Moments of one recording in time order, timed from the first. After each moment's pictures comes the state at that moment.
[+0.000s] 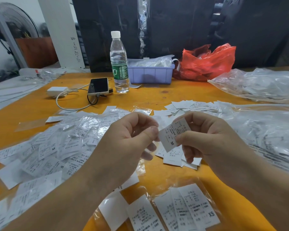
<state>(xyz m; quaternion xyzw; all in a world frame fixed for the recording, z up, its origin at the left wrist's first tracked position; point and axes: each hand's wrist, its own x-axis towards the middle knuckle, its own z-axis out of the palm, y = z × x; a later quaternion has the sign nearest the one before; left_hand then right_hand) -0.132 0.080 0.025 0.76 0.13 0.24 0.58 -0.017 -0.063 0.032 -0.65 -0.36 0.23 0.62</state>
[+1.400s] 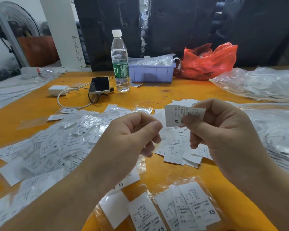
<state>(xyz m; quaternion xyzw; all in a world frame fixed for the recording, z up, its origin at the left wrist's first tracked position) -0.133 0.078 0.029 0.74 0.12 0.23 0.62 -0.017 -0.066 0.033 -0.62 -0.38 0.09 0.69</state>
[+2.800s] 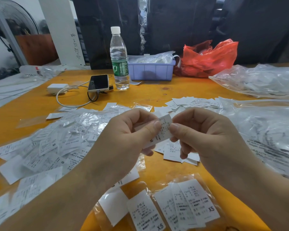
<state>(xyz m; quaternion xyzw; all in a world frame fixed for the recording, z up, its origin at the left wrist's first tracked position) -0.133 0.076 0.028 0.75 0.13 0.24 0.60 -0.022 -0.061 0.021 -0.61 -0.41 0.17 0.65</state>
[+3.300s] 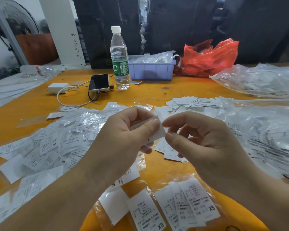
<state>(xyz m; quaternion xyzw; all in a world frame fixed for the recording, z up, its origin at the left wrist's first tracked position) -0.133 0.080 0.027 0.75 0.15 0.26 0.59 -0.030 -0.065 0.018 -0.67 -0.47 0.07 0.56</state>
